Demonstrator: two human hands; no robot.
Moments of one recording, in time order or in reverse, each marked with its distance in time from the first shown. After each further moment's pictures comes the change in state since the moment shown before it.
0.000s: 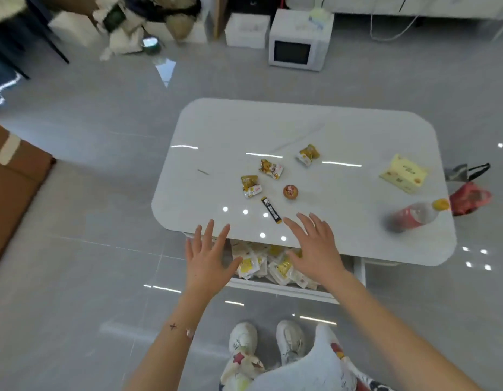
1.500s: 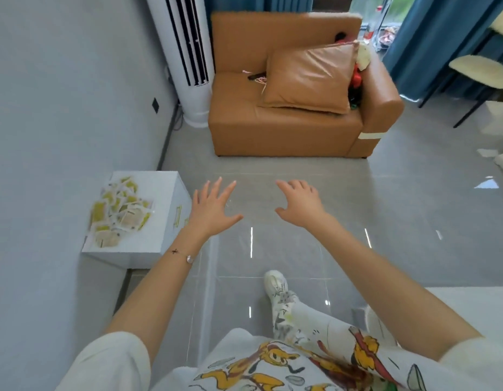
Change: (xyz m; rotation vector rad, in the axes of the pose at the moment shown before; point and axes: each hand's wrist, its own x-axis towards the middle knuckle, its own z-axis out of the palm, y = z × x) left_hand -0.462 -0.448 -0.205 -0.230 0.368 -1.214; right_hand -0.078 -0.779 0.099 -0.476 -0.287 -1.286
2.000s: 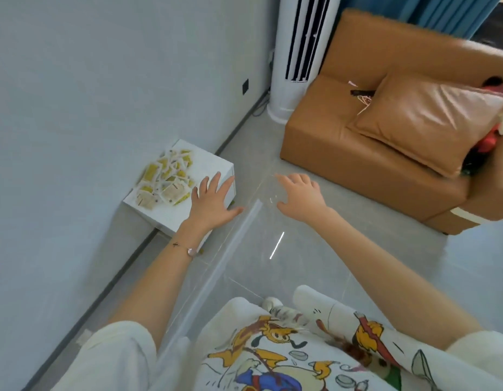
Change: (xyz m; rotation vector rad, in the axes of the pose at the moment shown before) left_hand 0.078 -0.078 -0.010 -0.155 0.083 -0.487; right_hand 0.203 -0.067 -0.025 -0.124 -0.129 -0.485
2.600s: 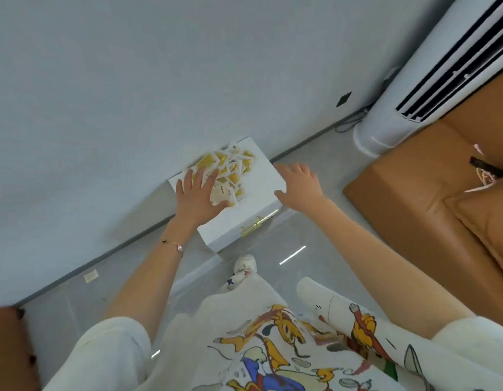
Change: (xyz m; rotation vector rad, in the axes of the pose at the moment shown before) left_hand 0.121 -0.179 -0.019 -0.094 0.124 -0.524; right_hand 0.289 -0.127 -0.010 -0.120 -0.139 -0.404
